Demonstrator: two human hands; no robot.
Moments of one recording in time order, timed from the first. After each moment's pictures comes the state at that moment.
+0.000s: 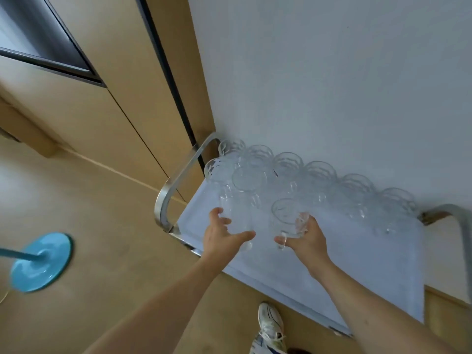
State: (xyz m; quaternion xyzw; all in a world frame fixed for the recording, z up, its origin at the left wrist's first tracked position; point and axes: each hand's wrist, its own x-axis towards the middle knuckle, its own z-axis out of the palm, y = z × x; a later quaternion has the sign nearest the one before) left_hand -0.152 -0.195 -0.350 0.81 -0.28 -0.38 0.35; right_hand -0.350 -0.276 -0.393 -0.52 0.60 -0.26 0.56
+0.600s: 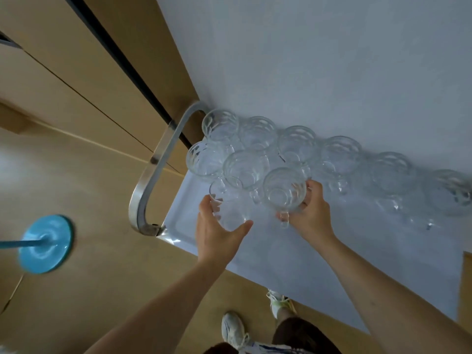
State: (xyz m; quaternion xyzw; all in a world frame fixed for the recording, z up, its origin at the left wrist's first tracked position) left_hand -0.127 -0.248 -0.407 0.84 -0.31 -0.30 0.32; right_hand -0.311 -0.357 -0.445 -0.56 0.60 -0.25 0.51
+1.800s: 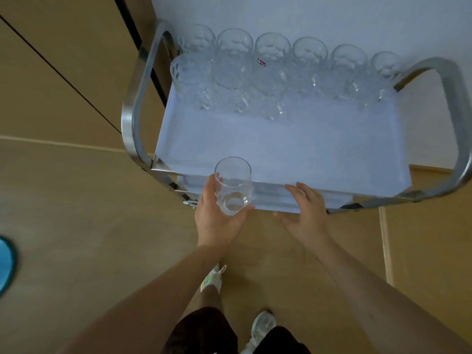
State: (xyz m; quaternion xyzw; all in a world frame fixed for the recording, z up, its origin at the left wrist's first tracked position) left_hand -0.106 -0.061 -0.445 0.73 -0.45 -0.36 0.36; right_hand -0.322 -0.080 -0.479 -0.66 0.69 -0.13 0.26
